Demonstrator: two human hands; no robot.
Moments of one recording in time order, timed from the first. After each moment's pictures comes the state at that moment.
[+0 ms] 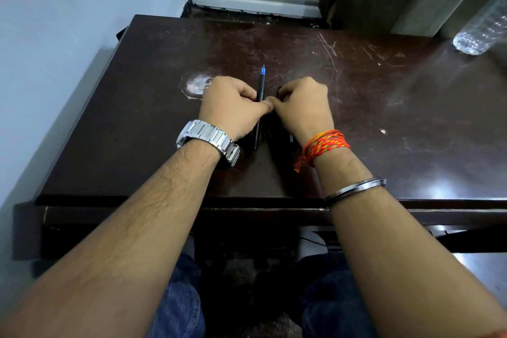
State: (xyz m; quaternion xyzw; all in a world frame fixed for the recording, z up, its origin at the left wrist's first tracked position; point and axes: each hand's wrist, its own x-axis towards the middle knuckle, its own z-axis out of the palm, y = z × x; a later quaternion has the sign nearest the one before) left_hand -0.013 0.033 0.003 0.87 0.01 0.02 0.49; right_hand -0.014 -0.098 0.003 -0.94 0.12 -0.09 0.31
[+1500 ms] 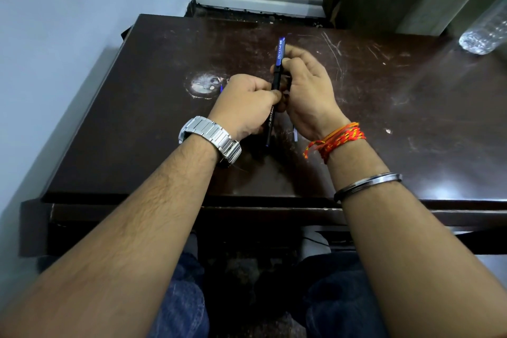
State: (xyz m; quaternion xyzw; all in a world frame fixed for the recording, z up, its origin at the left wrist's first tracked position) left_hand -0.020 0.028 0.014 0.79 -0.03 -0.11 0.61; right_hand -0.006 -0.085 0.014 -0.61 0.07 -0.06 0.79
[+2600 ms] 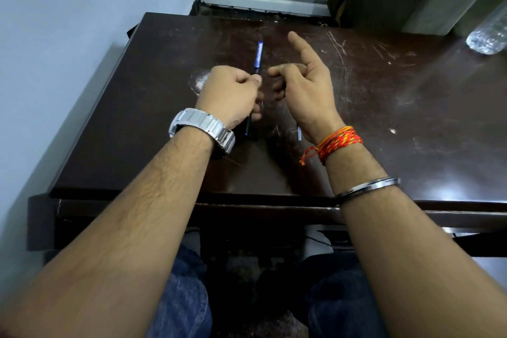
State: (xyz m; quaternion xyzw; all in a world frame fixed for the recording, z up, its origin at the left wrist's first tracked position) left_hand -0.008 0.045 0.013 0.79 0.05 -0.04 0.61; right_hand -0.003 -0.085 0.002 -0.72 0.03 -0.12 0.69
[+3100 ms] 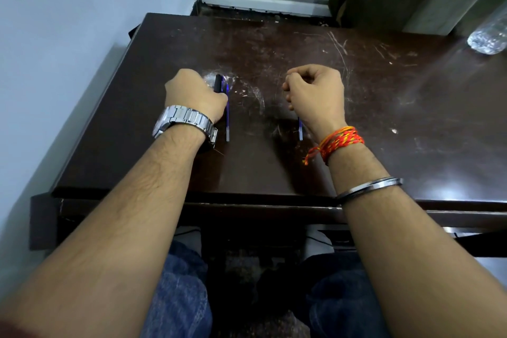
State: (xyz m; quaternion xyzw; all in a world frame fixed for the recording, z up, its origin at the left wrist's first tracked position) left_hand 0.006 0.085 0.007 0.93 0.16 0.05 0.33; right_hand -0.010 -0.093 0.003 -0.81 0.16 -0.15 0.54
